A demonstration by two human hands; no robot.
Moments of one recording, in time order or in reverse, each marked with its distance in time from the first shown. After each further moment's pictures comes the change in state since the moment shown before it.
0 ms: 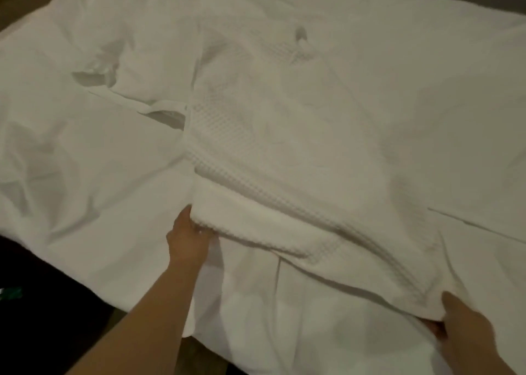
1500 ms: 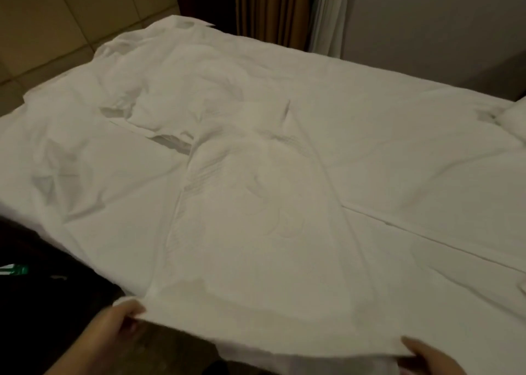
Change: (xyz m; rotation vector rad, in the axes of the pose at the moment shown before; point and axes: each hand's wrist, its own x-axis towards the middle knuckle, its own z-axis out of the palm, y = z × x) left_hand -0.166 -0.046 -0.080 -0.497 -0.090 -0.513; right_hand -0.026 0.040 -0.168 -0.504 -0.339 -0.087
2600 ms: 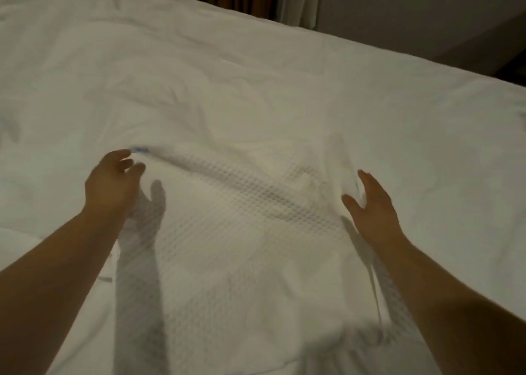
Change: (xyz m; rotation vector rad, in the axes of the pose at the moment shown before) left_hand 0.277 0.387 0.234 0.523 0.140 0.768; right_hand 0.274 -0.402 0.238 -0.667 0.158 -0.589
